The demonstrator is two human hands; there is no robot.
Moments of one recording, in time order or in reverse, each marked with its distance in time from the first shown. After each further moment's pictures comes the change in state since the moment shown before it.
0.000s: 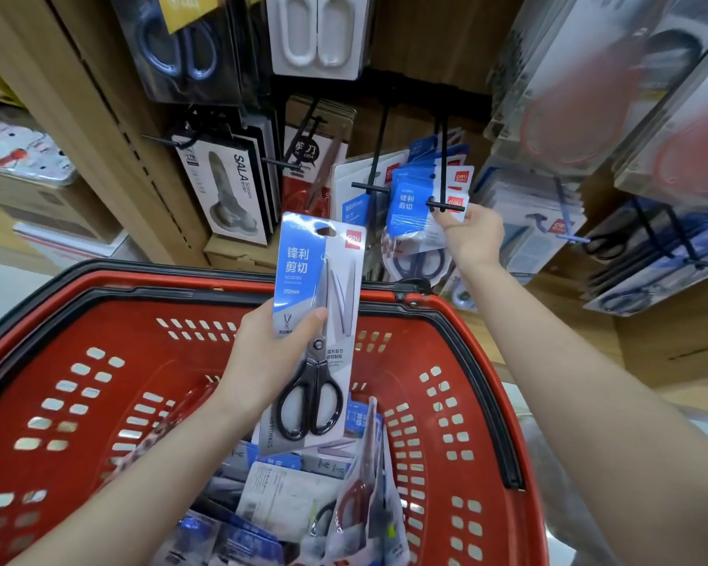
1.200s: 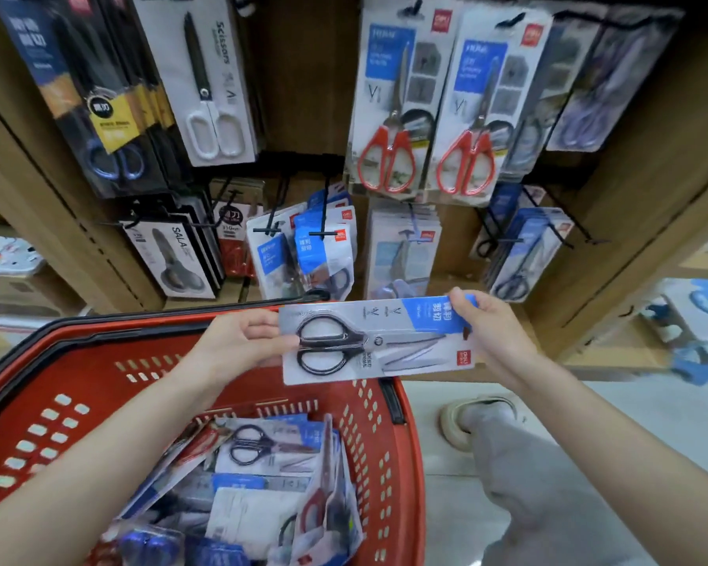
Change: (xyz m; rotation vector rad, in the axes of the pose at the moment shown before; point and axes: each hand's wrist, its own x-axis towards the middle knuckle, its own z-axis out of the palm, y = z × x) left_hand -0.042 0.051 0.022 0.063 -0.372 0.008; right_hand -0.118 0.048 -0.188 0.371 -0.202 0.166
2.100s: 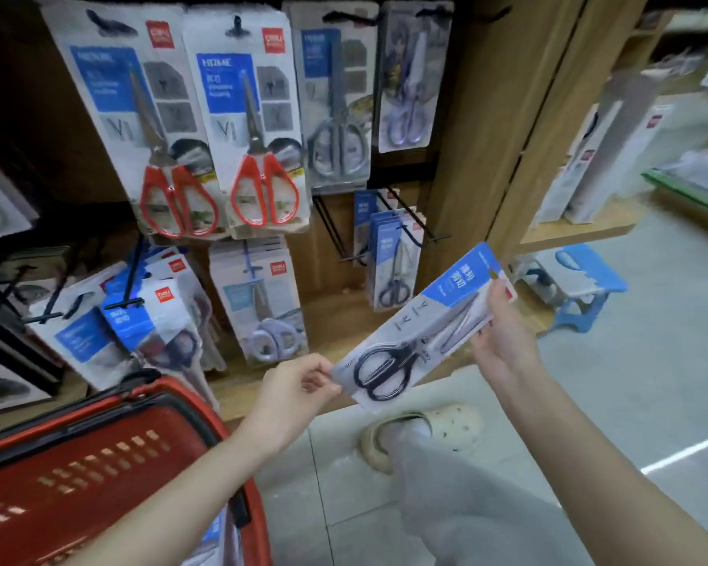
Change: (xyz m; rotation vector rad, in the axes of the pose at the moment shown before) left_hand 0.070 0.021 0.220 0.416 -0.239 0.351; right_hand 0.024 0.016 -0.169 0.807 0.514 -0.002
